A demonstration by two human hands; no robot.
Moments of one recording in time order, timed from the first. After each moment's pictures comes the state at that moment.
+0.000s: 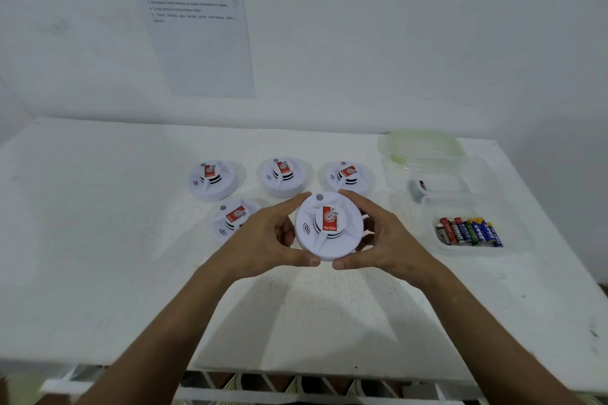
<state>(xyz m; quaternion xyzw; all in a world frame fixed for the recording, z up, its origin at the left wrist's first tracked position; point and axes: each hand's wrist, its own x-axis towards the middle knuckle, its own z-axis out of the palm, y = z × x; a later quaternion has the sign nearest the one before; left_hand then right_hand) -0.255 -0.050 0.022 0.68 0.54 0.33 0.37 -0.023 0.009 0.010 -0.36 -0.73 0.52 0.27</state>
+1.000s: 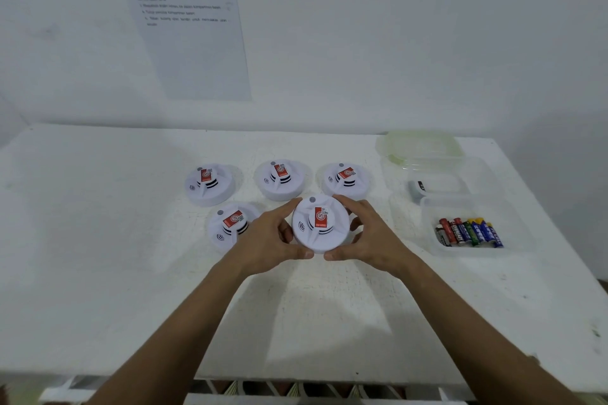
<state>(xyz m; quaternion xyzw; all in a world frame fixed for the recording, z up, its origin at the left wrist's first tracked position) -0.255 -0.022 -0.012 0.66 0.59 0.31 0.35 -0.039 0.036 -0.026 -0.42 -0.75 0.44 0.25</state>
